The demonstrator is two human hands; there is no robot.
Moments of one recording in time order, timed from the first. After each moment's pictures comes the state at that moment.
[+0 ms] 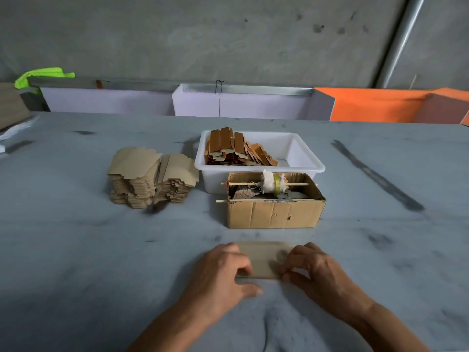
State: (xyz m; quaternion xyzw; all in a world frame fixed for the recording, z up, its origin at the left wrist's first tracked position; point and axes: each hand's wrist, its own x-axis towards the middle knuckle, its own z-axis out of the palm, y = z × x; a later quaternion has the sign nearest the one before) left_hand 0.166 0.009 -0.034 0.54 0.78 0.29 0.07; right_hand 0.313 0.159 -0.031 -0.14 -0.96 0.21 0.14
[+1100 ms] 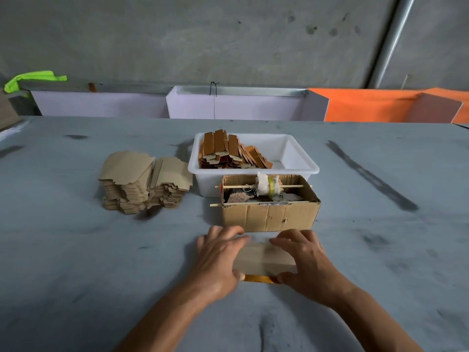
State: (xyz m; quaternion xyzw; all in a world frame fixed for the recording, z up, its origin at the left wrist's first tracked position) left_hand 0.149 0.037 -0.033 0.55 0.82 0.17 0.02; right_hand 0.292 0.167 -0.031 -0.24 -0.96 0.12 0.08
